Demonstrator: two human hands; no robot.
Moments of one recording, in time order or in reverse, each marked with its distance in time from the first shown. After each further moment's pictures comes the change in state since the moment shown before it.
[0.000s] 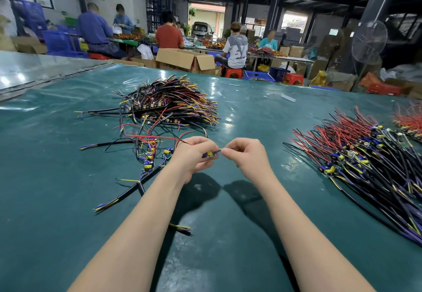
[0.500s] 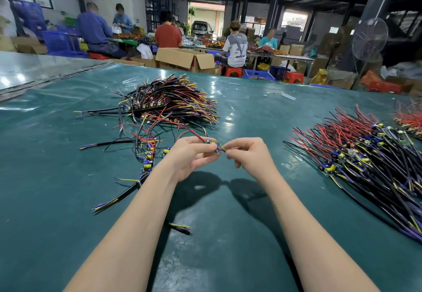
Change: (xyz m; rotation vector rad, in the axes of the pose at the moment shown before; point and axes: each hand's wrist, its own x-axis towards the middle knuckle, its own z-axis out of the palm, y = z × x) left_hand -0.001 0.006 -0.009 -0.150 -0.134 -0.051; right_hand 0.001 0.002 -0.005 0.091 -0.039 0.047
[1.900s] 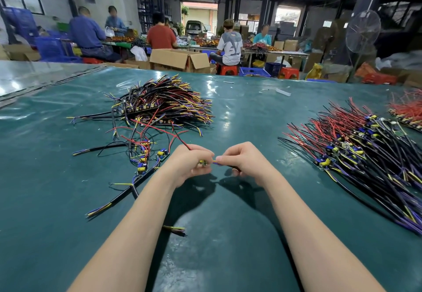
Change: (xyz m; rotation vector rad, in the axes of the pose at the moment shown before) left_hand 0.002 -0.012 0.007 0.303 0.099 -0.081; right_hand 0.003 0.014 -0.010 -0.068 -0.249 0.154
